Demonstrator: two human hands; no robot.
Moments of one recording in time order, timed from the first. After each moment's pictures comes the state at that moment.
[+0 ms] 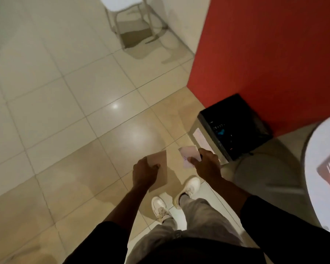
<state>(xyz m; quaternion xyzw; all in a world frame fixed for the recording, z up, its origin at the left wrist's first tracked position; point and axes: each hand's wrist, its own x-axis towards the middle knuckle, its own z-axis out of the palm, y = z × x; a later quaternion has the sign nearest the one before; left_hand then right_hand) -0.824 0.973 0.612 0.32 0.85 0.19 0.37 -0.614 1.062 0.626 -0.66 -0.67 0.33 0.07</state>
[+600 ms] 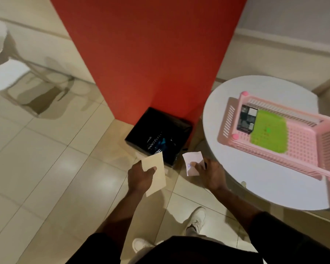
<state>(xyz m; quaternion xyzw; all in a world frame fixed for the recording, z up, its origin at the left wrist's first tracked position) -0.571 1.091 0.676 0.50 0.71 0.19 0.45 -0.323 1.035 0.682 -0.81 -0.49 0.25 0.22</state>
